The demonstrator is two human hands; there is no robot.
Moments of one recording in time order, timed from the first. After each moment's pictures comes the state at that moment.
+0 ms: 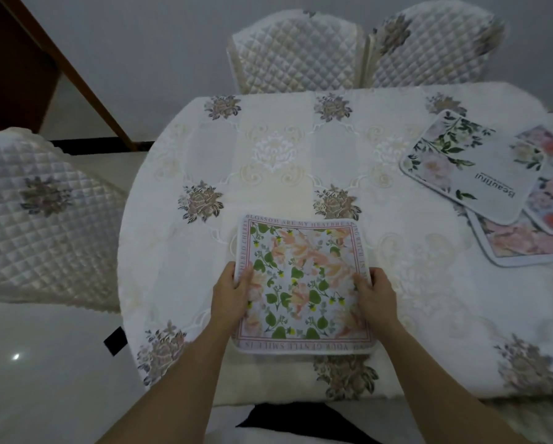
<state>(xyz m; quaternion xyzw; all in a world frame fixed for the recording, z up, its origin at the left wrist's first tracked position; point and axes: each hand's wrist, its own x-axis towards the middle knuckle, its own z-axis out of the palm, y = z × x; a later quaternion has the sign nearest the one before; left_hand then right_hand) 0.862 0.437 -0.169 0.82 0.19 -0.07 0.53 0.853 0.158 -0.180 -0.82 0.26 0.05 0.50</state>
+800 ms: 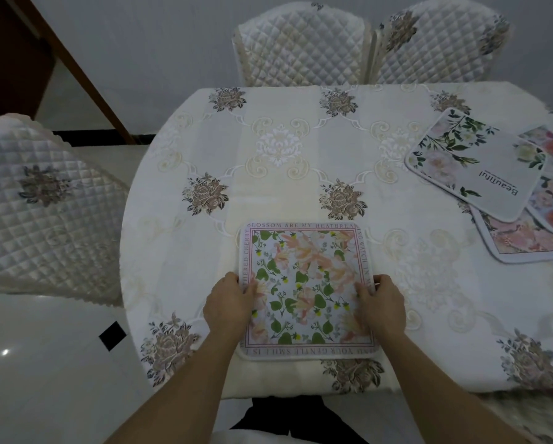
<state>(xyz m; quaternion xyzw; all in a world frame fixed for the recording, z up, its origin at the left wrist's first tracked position) 0.845 0.445 -0.175 0.94 0.22 -0.13 0.23 0.835 0.171 -0.179 -0.89 0.30 0.09 0.33</state>
